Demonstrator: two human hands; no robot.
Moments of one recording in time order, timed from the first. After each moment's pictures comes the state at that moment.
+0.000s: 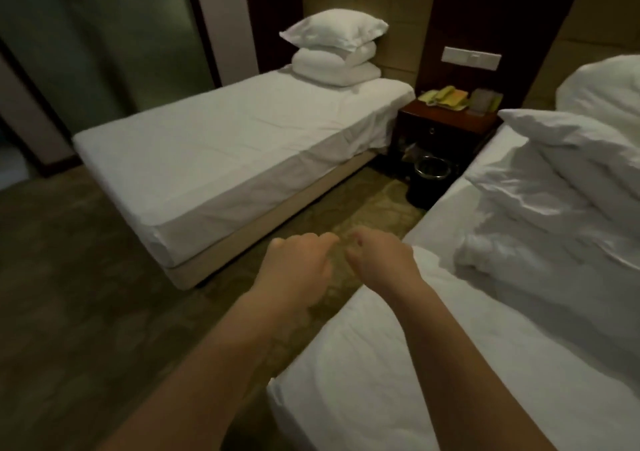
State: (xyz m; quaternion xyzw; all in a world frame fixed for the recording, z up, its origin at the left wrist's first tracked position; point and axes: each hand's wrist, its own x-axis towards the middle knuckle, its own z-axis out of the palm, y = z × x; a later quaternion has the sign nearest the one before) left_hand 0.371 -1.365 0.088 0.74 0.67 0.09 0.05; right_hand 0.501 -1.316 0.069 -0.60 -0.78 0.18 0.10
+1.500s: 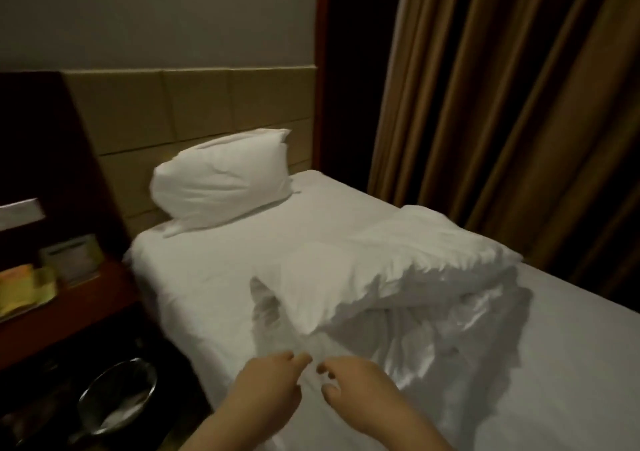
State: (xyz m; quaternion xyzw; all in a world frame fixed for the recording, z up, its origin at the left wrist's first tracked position) left_hand 0.652 -0.605 0.061 0.99 -0.05 -0.08 0.07; right_hand 0.686 -0.761 0.060 -0.93 -0.24 0.20 0.19
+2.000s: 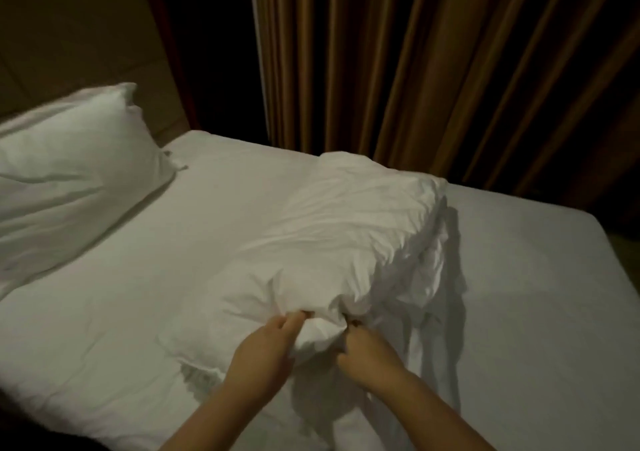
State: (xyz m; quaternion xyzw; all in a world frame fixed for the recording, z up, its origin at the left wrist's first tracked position) left_hand 0.890 -0.593 -0.004 0.96 -0.23 -0.07 0.15; right_hand 0.871 -0.778 -0.027 -0.95 0.05 0.21 0.22
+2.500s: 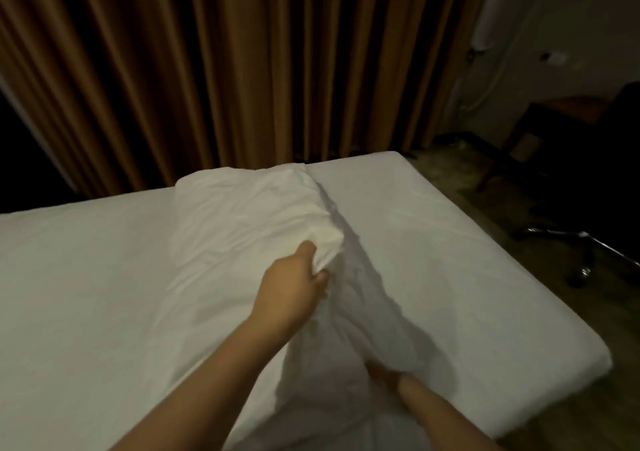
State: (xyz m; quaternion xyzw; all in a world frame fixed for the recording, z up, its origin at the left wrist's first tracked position) left_hand 0.943 -0.646 0.104 0.84 -0.45 -0.10 0.27; right_hand 0.771 -0.744 -0.086 -0.58 0.62 0.14 0.51
